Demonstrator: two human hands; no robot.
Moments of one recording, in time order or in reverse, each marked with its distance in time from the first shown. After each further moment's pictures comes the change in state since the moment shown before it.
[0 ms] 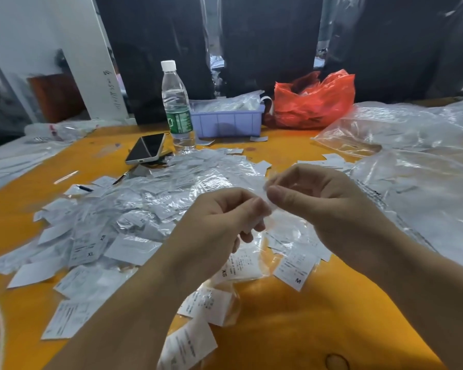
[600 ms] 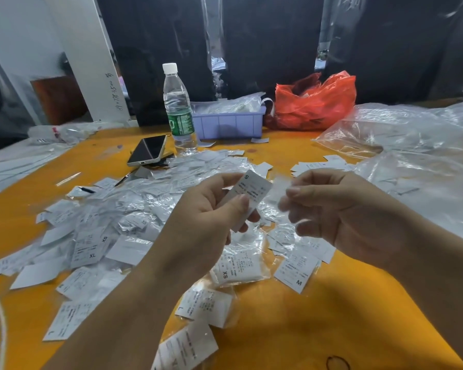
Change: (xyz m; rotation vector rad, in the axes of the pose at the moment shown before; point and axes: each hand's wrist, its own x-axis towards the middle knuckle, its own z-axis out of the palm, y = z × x) left_hand -0.001 -0.004 -0.007 -0.009 0.138 0.060; right_hand 0.005 0.001 -0.020 0.483 -0.096 0.320
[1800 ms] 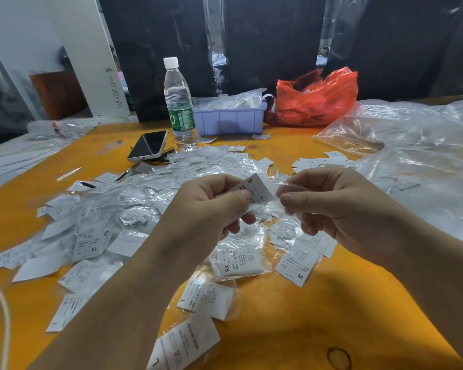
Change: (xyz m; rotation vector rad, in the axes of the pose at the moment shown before) left_hand 0.000 0.004 -0.005 -0.073 -0.024 -0.078; right_hand -0.001 0.005 0.005 -0.215 0.006 -0.096
